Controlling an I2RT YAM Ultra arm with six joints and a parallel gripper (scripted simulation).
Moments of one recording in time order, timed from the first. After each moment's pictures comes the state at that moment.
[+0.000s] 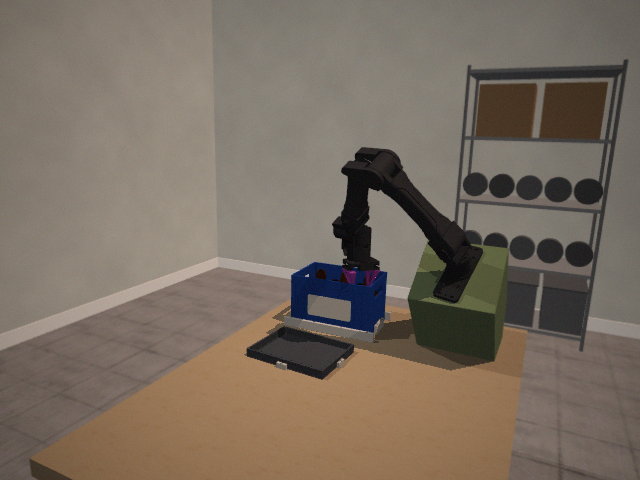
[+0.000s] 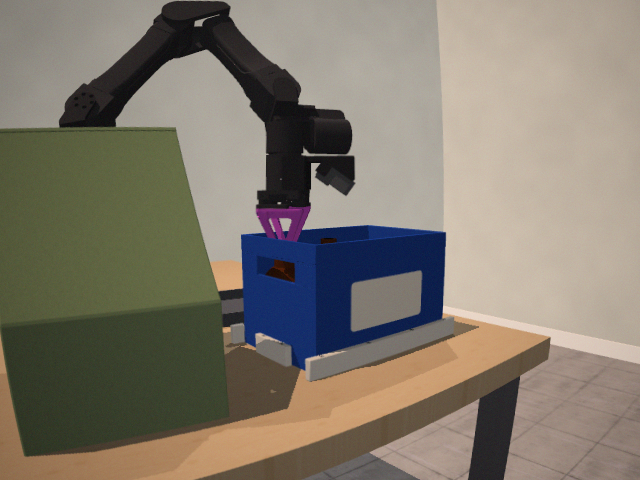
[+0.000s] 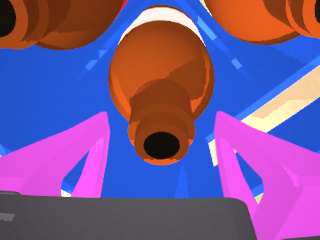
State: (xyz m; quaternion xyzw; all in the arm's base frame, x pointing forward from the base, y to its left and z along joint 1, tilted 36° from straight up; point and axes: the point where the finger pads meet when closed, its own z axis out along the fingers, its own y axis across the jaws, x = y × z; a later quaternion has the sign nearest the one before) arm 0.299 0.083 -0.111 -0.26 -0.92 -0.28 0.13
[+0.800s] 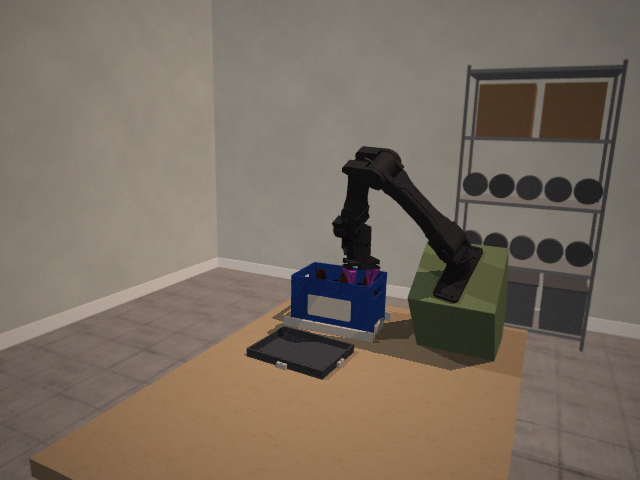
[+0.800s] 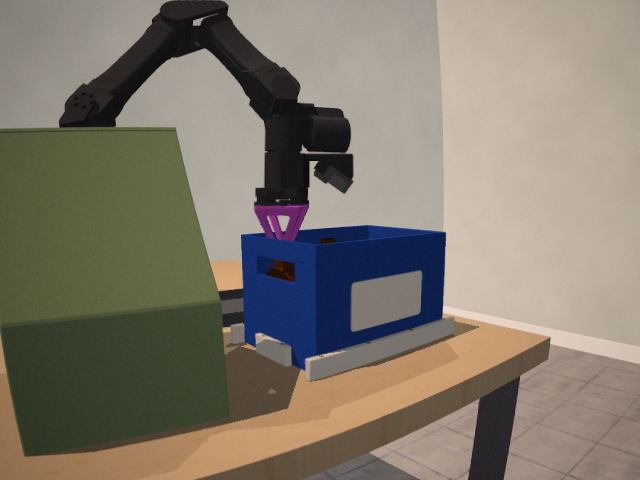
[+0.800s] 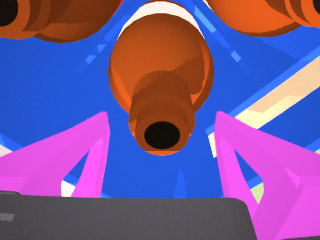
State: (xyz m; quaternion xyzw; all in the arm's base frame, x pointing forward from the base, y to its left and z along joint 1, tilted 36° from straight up) arm 0.297 0.082 -0.107 -0.26 -0.92 -0.27 0.14
